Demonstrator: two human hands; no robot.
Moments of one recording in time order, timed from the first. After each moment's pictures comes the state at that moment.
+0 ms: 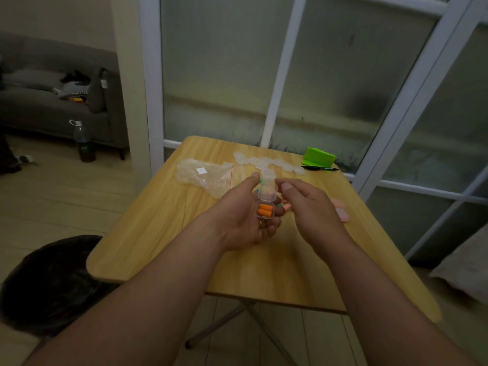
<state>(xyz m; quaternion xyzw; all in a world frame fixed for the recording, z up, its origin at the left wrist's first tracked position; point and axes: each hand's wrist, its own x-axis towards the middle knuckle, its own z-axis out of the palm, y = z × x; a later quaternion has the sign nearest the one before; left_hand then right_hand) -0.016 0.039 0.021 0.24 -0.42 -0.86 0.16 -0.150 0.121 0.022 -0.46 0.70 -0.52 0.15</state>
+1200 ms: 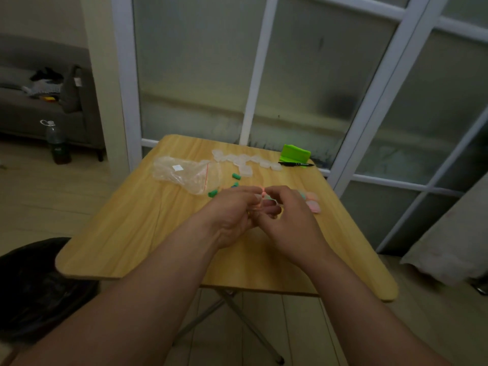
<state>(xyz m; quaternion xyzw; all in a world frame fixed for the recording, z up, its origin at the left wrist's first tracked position) -0.045 0.064 0.013 0.24 -0.44 -0.82 0.26 -0.159 0.161 -0.001 -0.54 0.75 -0.39 0.00</state>
